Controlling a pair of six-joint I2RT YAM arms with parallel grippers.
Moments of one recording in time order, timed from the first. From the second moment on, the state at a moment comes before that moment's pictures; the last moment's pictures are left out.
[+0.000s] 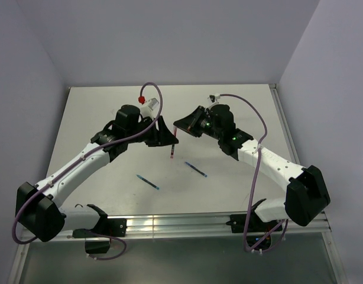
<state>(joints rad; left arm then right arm) -0.59 1.27 1.06 -0.28 0.46 -0.66 0.59 1.34 0.95 0.10 -0.23 1.12</state>
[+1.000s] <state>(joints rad) -0.63 1.31 1.03 -0.21 0.44 -0.74 0.59 1.32 0.95 0.10 -0.16 1.06</state>
